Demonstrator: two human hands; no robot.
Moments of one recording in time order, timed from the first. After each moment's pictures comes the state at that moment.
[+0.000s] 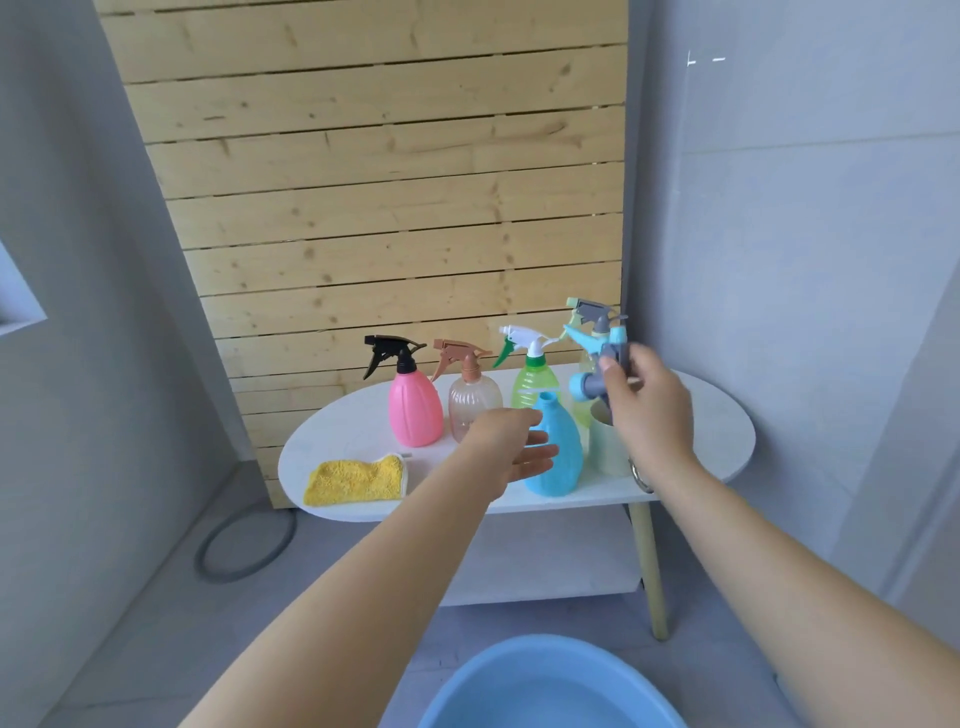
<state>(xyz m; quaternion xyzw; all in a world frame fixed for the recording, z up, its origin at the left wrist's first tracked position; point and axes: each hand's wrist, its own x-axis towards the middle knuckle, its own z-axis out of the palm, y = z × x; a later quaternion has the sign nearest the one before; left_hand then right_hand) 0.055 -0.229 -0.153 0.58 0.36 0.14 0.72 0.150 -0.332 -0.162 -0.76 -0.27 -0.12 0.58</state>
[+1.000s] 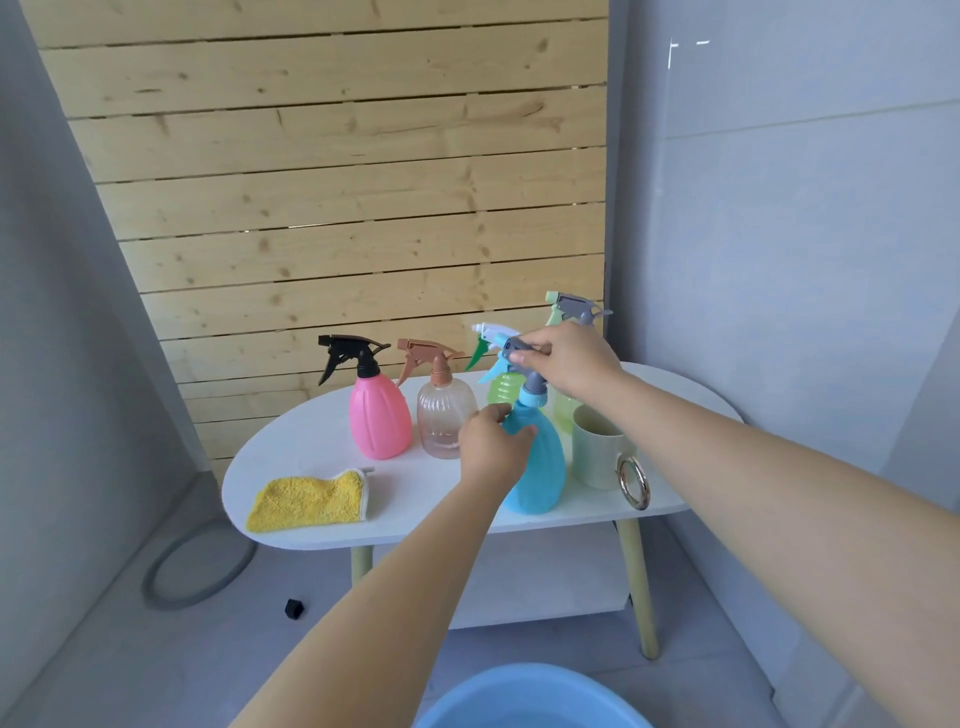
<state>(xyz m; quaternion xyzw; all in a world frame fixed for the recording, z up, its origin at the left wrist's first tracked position) 0.123 -0.195 -0.216 0.79 0.34 0.26 0.44 0.223 -0.256 -0.145 -0.83 -0.43 0.01 0.35</state>
